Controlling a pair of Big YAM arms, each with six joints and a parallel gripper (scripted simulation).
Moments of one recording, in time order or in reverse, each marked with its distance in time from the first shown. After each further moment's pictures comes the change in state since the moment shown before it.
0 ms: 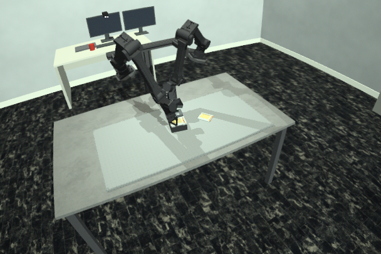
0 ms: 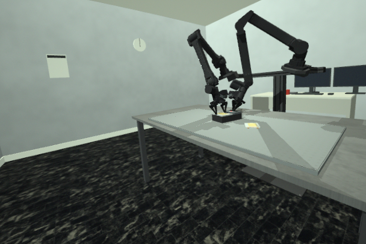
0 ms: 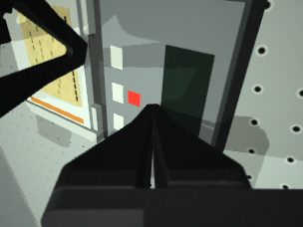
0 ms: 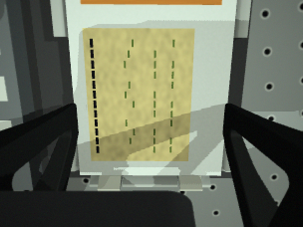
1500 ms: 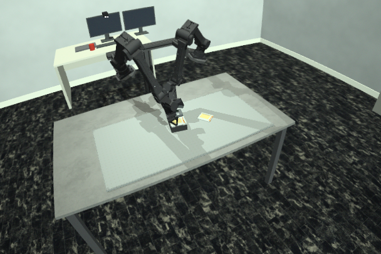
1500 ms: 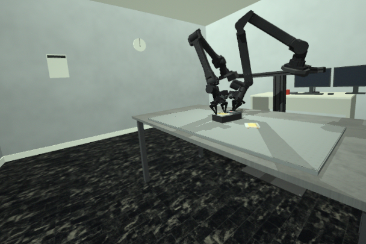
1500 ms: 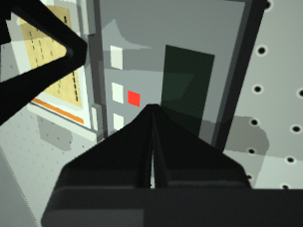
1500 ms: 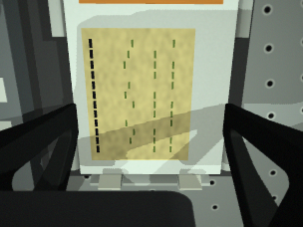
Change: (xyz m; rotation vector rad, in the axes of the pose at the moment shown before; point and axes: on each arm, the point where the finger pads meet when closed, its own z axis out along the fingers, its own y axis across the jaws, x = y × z) left arm 0.000 0.000 0.000 0.000 0.000 0.000; right arm 0.000 0.000 0.000 0.001 0.044 0.000
